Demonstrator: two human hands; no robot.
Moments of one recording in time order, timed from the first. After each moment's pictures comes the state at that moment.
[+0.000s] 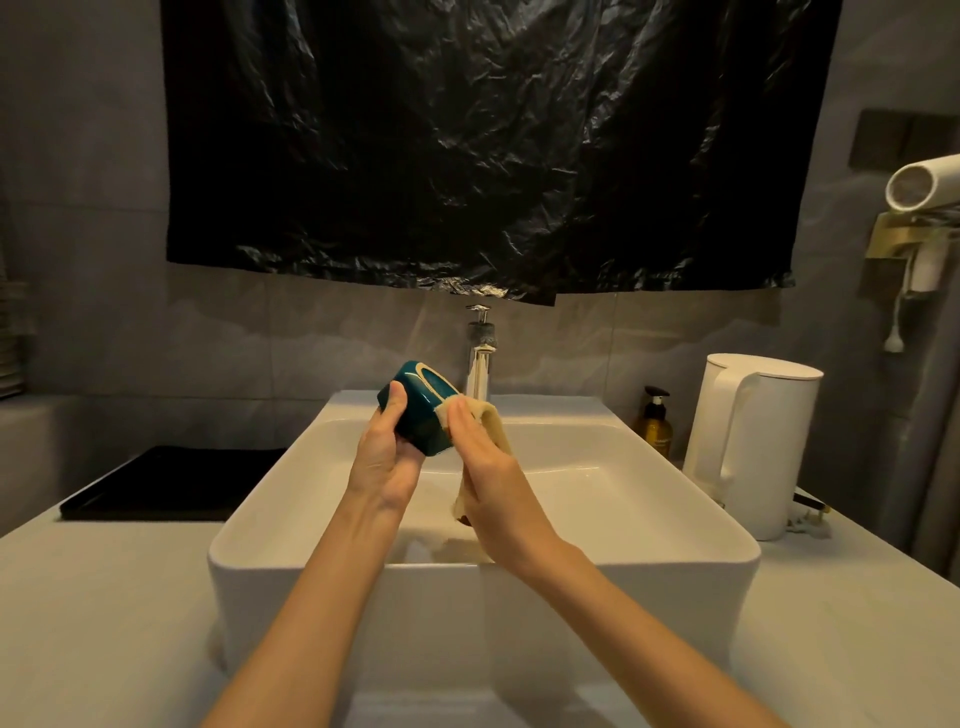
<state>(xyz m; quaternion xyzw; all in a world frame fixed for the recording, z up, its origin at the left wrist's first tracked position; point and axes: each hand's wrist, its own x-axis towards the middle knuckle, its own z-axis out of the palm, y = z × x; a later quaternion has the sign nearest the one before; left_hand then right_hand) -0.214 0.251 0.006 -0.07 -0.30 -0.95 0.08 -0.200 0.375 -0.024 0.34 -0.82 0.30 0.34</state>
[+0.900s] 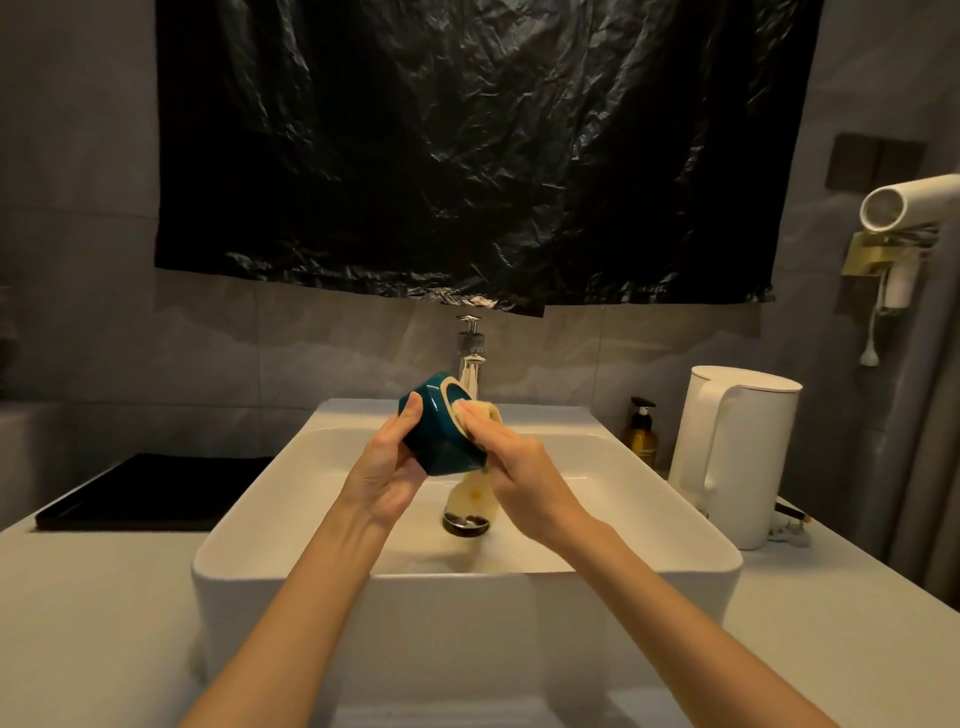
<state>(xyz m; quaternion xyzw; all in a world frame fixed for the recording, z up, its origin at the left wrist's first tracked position) -0.202 0.259 0.012 -0.10 -0.39 -0.91 0.02 -0.209 0.413 0.001 0.36 -0.83 0.36 0.22</state>
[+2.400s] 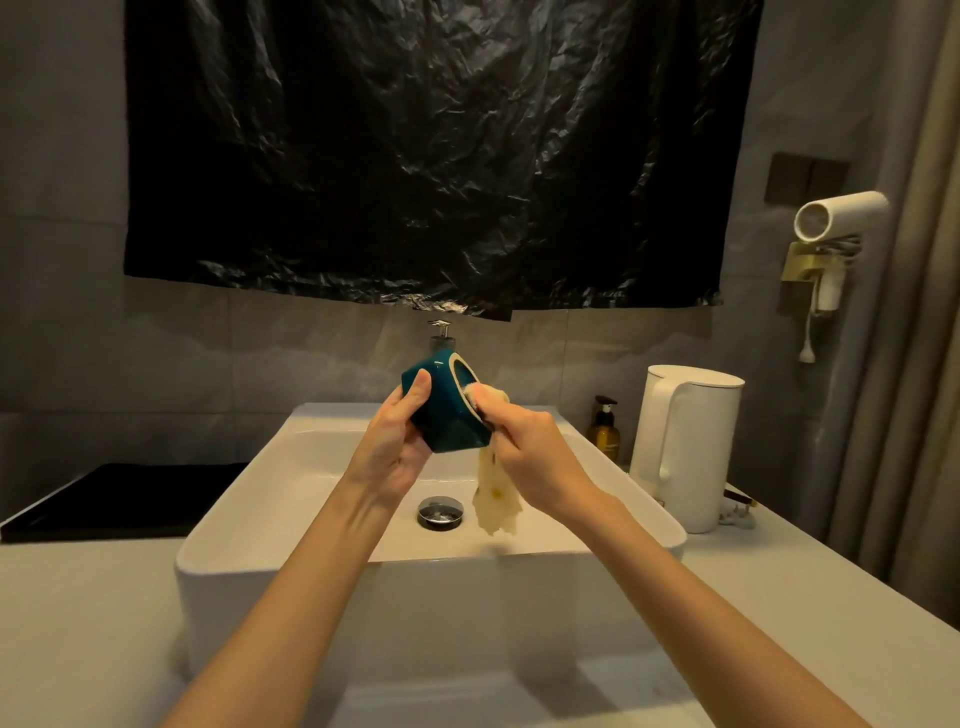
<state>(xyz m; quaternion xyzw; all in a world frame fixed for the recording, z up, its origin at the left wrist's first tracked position) -0.176 0.288 0.040 -0.17 -0.43 -0.89 0.03 -0.172 0.442 0.033 0.29 -0.85 0.37 0.25</state>
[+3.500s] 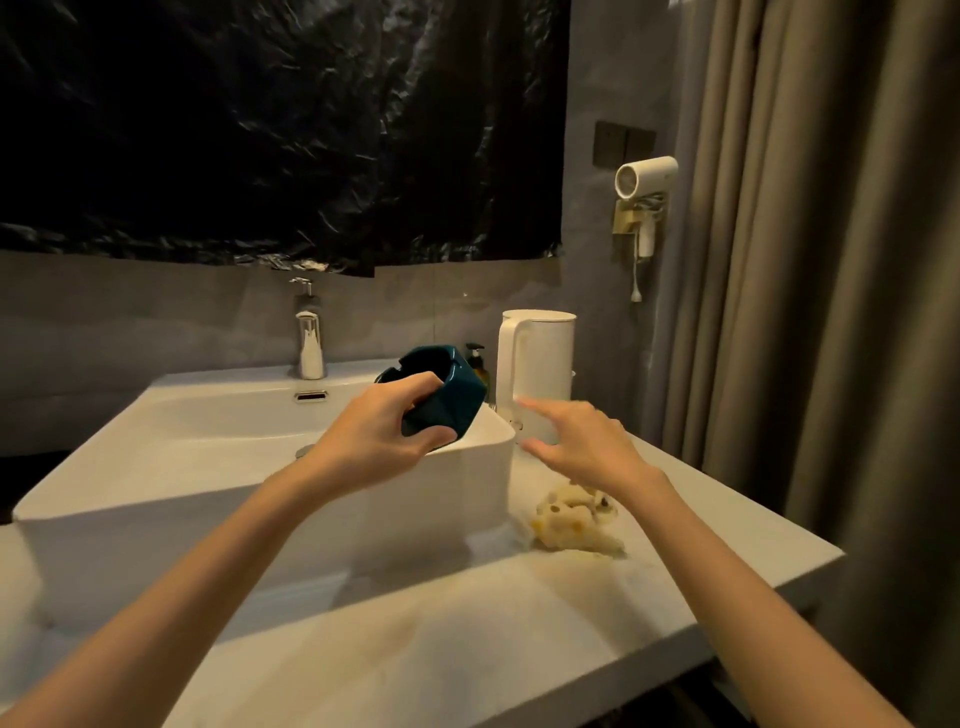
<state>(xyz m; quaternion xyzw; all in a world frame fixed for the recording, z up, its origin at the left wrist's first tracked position) -0.064 0.383 0.026 -0.37 -0.84 -0.32 0.23 -0.062 0.627 -0.007 0.04 -0.96 0.12 0.23</state>
